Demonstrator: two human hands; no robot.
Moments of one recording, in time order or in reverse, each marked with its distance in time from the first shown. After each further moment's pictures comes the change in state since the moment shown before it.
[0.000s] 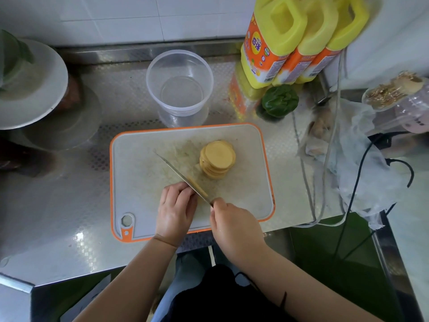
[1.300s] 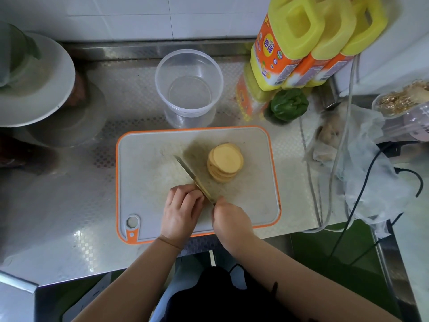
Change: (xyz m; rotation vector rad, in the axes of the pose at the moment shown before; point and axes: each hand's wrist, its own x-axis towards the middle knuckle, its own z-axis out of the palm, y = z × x) left_hand -0.001 -0.007 0.002 -0.015 -0.018 0.016; right_hand 0.028 -0.001 0.035 0.115 -0.430 0.144
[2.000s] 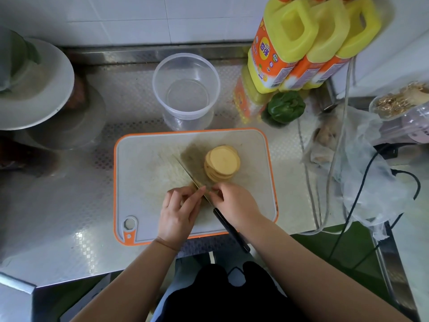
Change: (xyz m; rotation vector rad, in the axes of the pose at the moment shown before) left_hand 0.004 0.002 -0.001 0.067 0.006 0.050; right_hand 0.028 0.020 -0.030 0.291 0.036 -0.058
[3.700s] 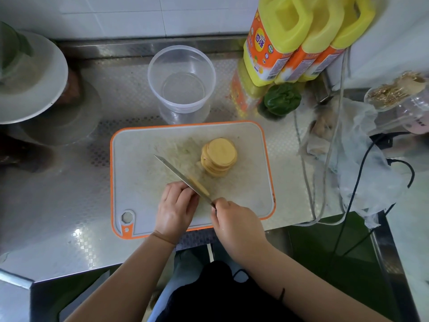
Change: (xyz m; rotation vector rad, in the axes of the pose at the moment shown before) left_hand -0.002 0.002 -0.004 -0.095 -0.006 -0.008; right_hand -0.068 -0.021 0.005 -0.405 0.339 -0.158
